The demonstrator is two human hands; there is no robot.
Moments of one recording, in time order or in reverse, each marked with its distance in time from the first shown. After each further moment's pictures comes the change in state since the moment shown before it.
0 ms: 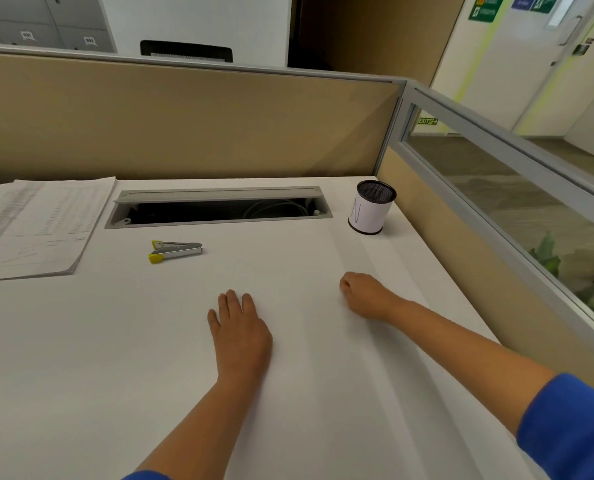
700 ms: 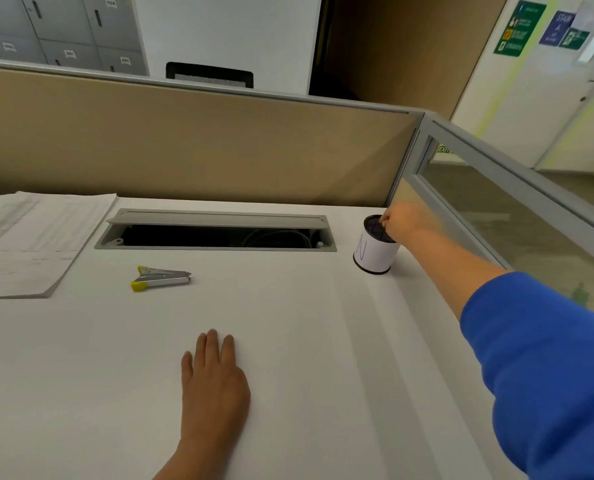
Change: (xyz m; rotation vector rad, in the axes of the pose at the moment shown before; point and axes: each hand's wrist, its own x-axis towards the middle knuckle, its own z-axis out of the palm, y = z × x) left_hand 0.010 -0.001 0.009 0.096 -0.004 -0.047; right_hand 0.144 0.034 -0.163 -0.175 0.424 0.183
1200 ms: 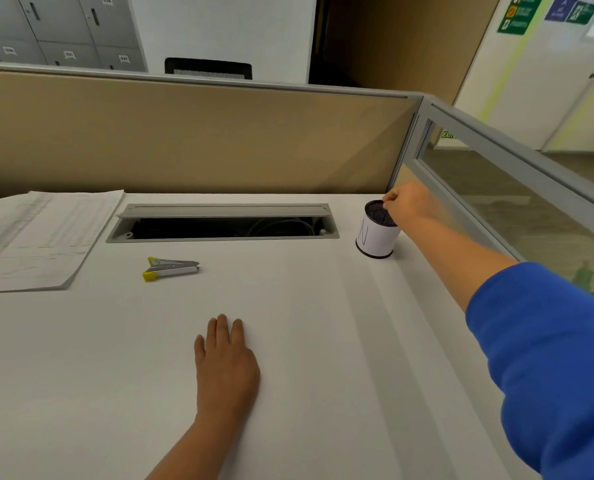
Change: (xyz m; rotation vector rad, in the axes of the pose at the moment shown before) left_hand -0.005 0.001 -0.001 -0.039 0.068 -0.002; right_hand -0.029 -0.005 -0.006 0.208 0.173 0.066
